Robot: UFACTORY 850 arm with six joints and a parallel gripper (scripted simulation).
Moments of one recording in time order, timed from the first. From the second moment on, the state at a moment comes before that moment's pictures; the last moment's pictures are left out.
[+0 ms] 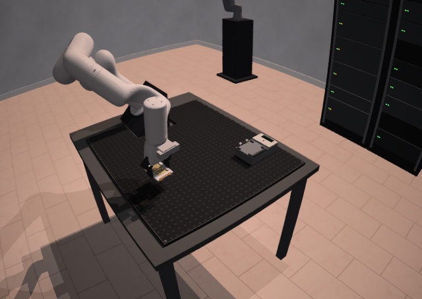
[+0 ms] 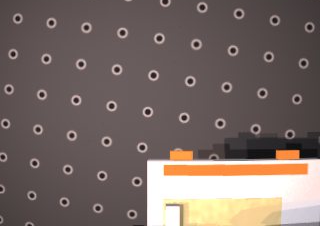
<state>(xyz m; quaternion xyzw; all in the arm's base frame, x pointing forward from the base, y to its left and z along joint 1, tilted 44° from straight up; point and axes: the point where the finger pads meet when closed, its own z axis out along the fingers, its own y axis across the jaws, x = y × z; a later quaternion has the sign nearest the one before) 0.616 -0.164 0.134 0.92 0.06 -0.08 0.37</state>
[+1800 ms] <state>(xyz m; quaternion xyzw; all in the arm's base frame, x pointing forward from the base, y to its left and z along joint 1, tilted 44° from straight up) 0.646 0.019 -0.008 0.92 0.00 -0.09 0.38</state>
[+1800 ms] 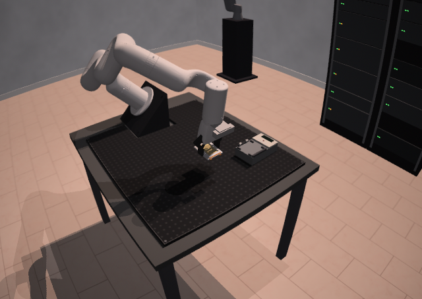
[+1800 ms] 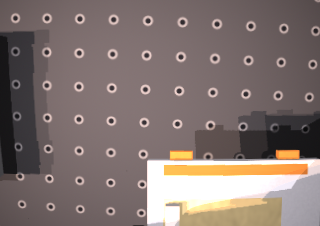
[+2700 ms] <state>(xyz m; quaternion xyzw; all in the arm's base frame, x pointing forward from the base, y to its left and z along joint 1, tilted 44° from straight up) 0.661 0.113 -0.082 0.92 0.00 -0.09 0.38</state>
